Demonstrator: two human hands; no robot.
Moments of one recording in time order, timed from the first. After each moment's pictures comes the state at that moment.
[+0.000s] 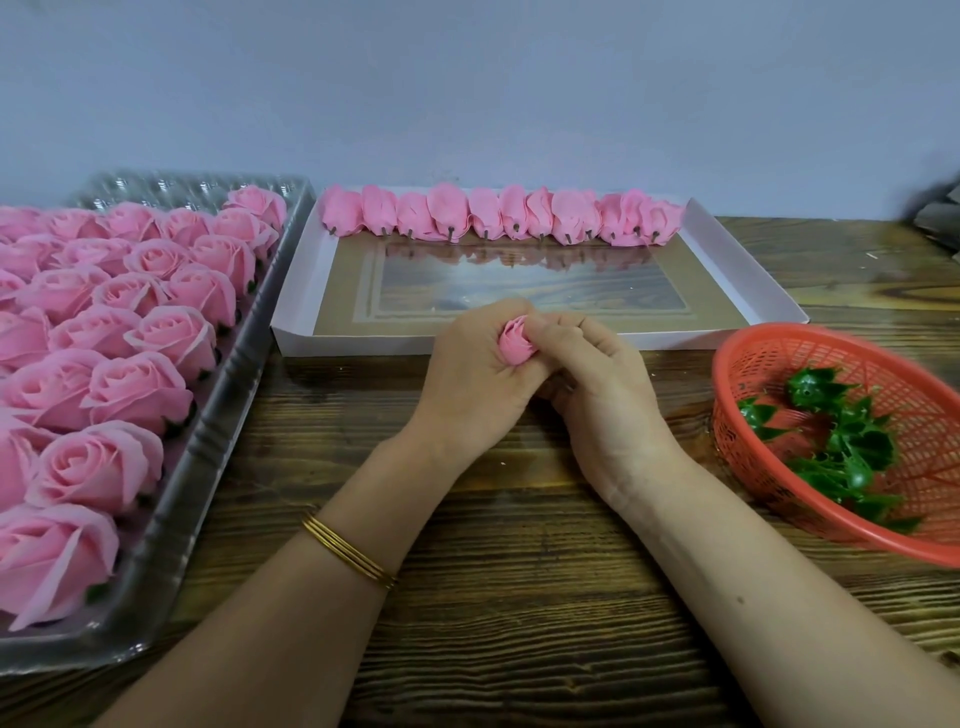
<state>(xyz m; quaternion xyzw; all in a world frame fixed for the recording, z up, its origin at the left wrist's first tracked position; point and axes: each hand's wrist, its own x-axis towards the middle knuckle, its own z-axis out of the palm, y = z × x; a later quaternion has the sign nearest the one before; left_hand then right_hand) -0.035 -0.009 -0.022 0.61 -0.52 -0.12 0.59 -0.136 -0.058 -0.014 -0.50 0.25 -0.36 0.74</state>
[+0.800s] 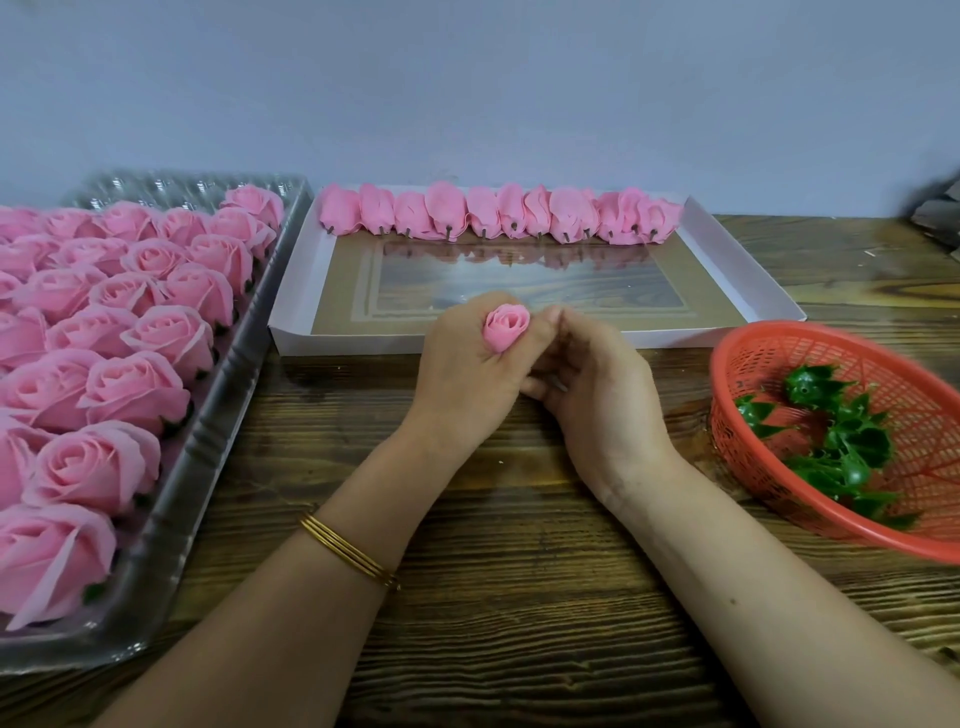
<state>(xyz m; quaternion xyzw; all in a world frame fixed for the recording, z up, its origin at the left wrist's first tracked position) -0.037 -0.009 -0.018 0.62 -0.46 -0.15 0.62 -0.135 -0.057 -0.013 -0.46 0.27 -0.37 0.76</state>
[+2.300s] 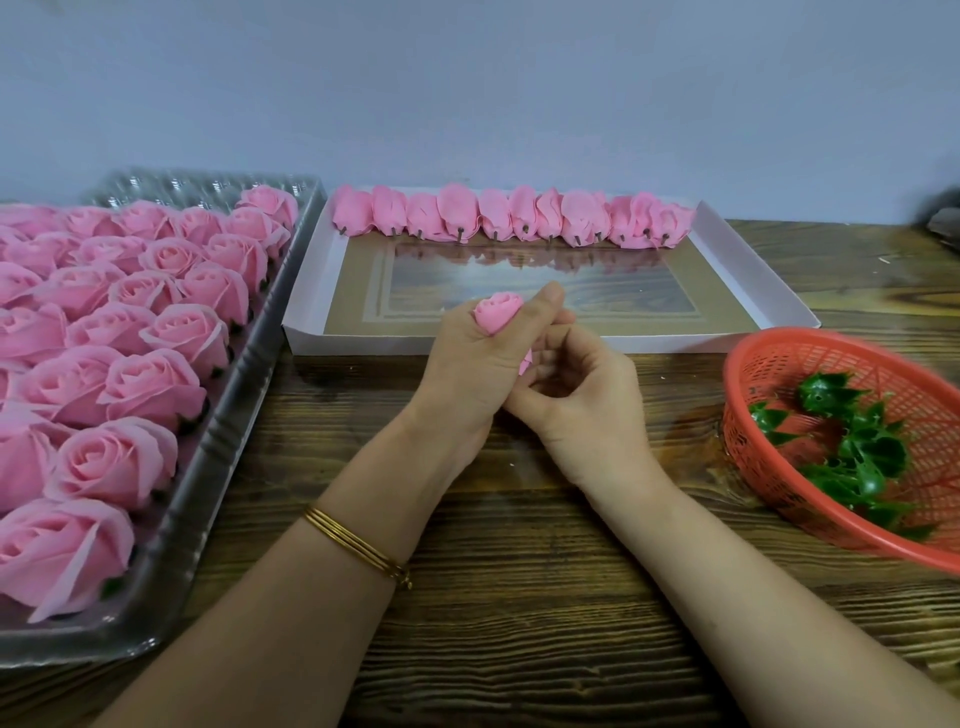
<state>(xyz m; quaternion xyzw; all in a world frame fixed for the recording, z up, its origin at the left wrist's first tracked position) -0.042 -0.007 -0.003 0.51 -0.27 -0.40 0.71 -0.130 -0.044 -0.017 -0.69 0.28 -0.38 0.54</state>
